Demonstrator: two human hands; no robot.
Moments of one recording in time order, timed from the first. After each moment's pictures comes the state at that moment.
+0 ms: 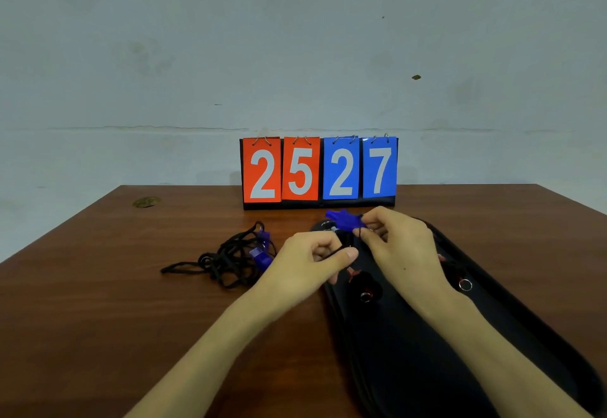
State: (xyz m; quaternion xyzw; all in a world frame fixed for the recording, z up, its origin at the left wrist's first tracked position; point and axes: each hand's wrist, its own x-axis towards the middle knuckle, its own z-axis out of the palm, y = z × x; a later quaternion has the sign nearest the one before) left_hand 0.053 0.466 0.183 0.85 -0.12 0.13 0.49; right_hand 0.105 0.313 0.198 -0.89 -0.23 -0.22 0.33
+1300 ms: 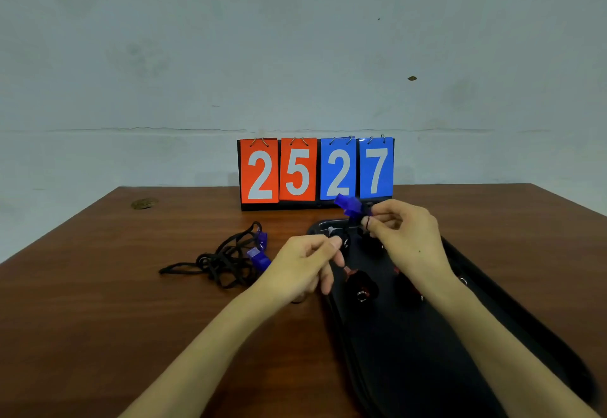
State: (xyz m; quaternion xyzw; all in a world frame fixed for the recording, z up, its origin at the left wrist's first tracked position) left_hand 0.059 0.467 0.181 0.80 -0.09 0.04 0.59; right_hand 0.114 0.304 0.204 -0.84 -0.16 -0.17 0.49
